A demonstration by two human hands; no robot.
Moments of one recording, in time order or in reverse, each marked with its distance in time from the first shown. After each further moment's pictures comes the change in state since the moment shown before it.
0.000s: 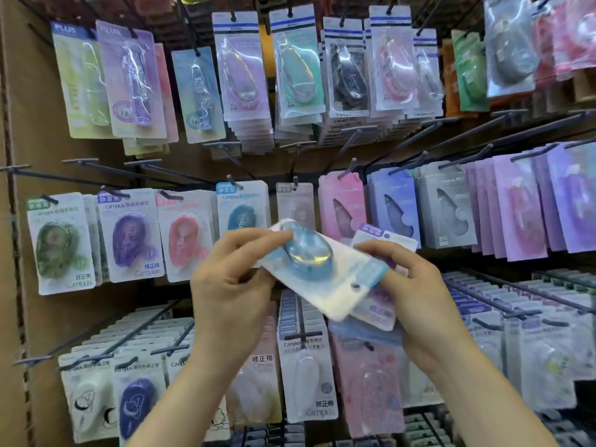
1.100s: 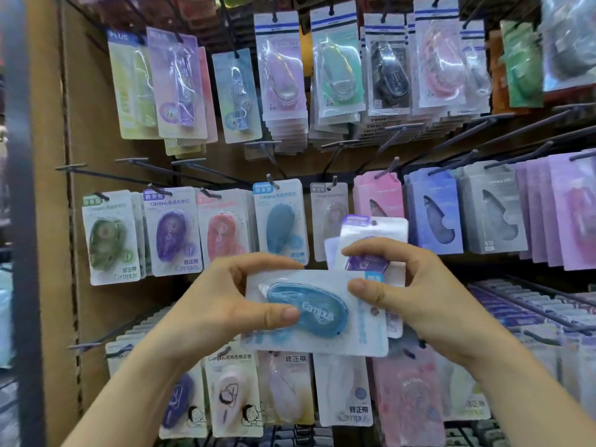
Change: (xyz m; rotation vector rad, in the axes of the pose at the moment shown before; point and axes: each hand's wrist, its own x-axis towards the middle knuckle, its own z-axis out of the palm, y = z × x) left_hand 0.019 0.000 -0.074 -0.206 -0.597 -0.653; right_hand 0.004 -0.013 0.021 -0.276 -0.390 -0.108
